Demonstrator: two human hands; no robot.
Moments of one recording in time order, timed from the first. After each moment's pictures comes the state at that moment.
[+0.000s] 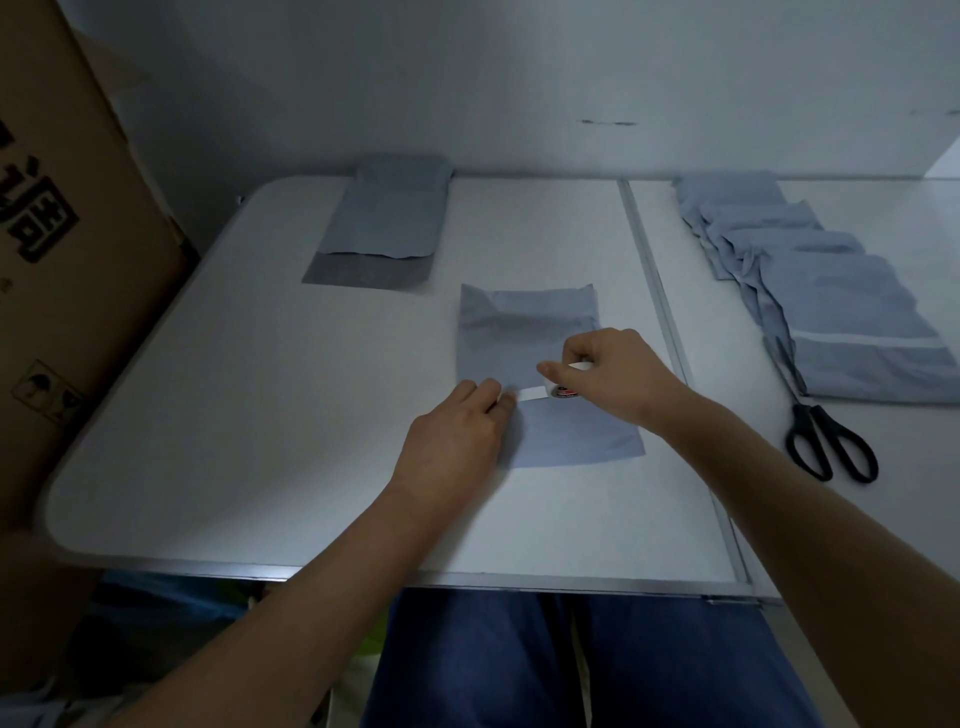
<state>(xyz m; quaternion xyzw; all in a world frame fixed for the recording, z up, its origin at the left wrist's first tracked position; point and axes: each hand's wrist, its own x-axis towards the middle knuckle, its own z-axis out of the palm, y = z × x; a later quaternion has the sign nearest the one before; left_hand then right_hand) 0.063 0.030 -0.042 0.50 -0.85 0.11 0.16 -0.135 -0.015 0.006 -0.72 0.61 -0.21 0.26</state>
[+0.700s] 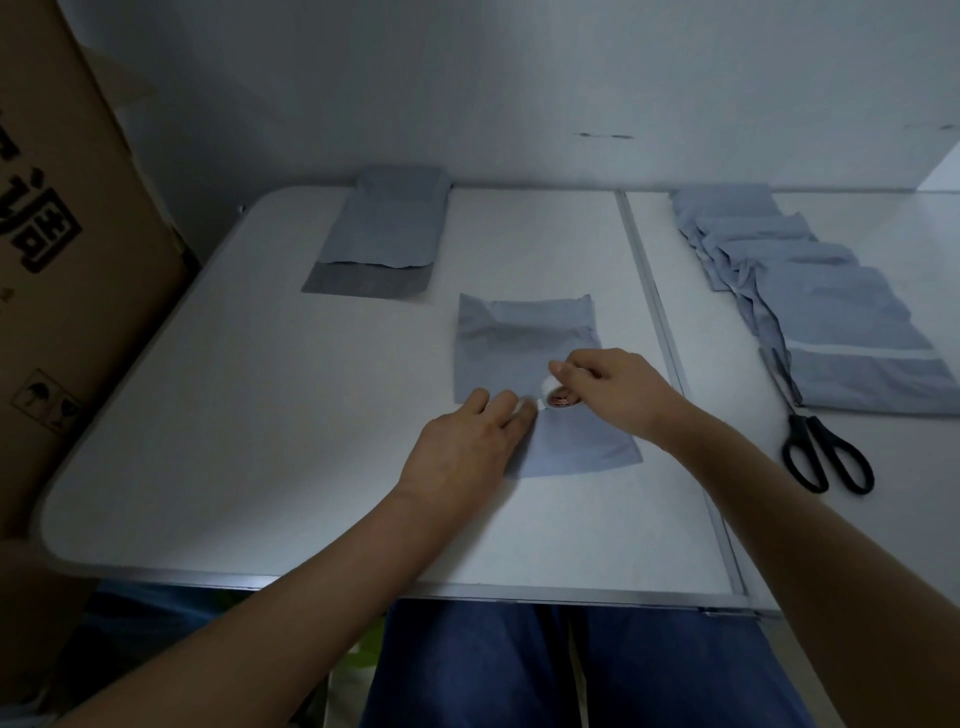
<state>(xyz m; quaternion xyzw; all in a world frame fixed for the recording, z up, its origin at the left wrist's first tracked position) 0.054 0.033 -0.027 0.45 -0.88 0.13 0.11 -0.139 -0.012 0.003 -0.70 0.62 -0.21 0.30</state>
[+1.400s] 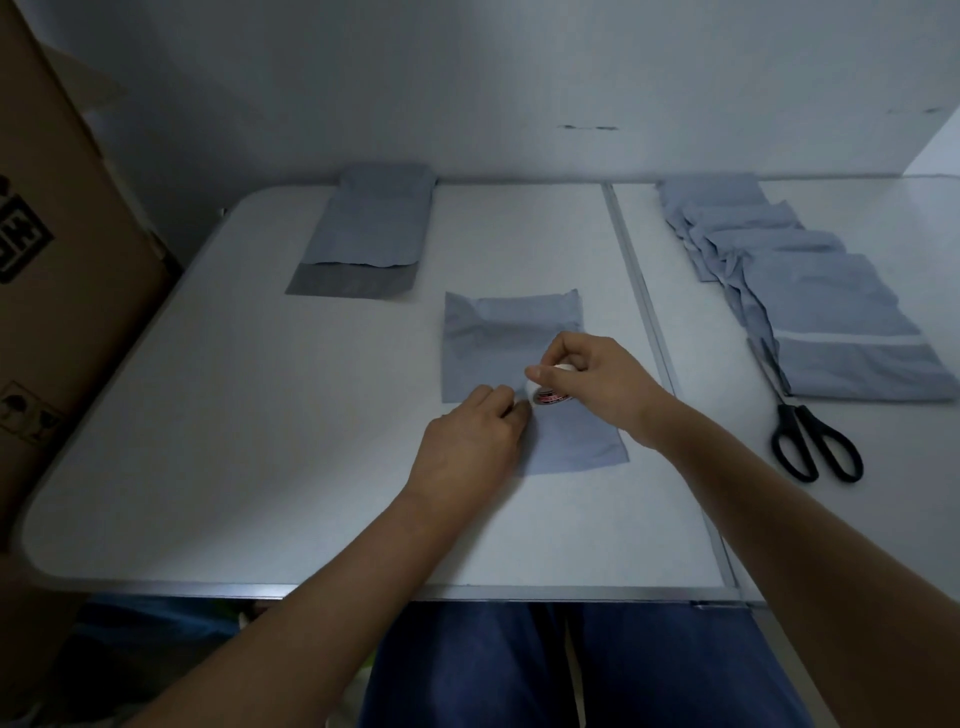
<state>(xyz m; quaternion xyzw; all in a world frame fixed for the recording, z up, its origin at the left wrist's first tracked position) 0.035 0.027 -0.033 0.51 -0.85 0.07 0.13 -0.140 -0.014 -0.002 -0.63 0.57 -0.32 0.43</state>
